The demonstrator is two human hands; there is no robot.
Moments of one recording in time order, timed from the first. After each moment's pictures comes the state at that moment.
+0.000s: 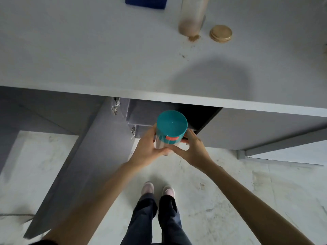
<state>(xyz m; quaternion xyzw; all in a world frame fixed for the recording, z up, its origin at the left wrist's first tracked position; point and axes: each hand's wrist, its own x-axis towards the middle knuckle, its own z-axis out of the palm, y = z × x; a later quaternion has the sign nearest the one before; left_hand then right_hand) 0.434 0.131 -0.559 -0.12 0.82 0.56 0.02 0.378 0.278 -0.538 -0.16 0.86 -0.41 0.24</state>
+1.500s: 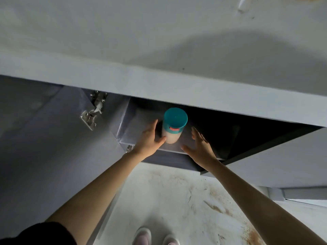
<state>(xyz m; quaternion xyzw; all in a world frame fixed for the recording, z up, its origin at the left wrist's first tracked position) 0.276 0.042 -0.795 -0.20 0.88 0.42 0.06 0.217 0.207 -0.796 -0.18 0.91 -0.29 0.23</state>
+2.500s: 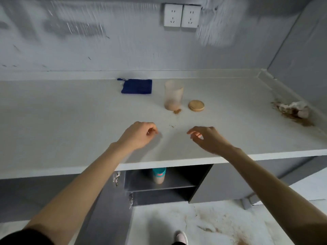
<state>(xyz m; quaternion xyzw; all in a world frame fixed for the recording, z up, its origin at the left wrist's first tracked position) 0.297 0.028 -0.394 0.03 0.96 0.27 -0.02 0.246 0.260 -0.398 -0.24 0.94 -0.25 0.08</state>
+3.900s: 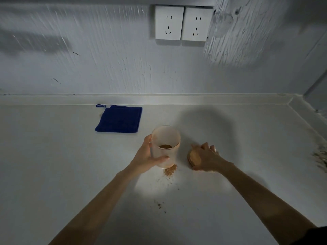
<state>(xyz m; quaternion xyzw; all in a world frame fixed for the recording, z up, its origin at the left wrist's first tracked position) 0.018 0.030 -0.460 -0.05 0.81 0.58 0.02 -0.067 0.245 -0.474 -0.19 0.95 -0.09 0.23</state>
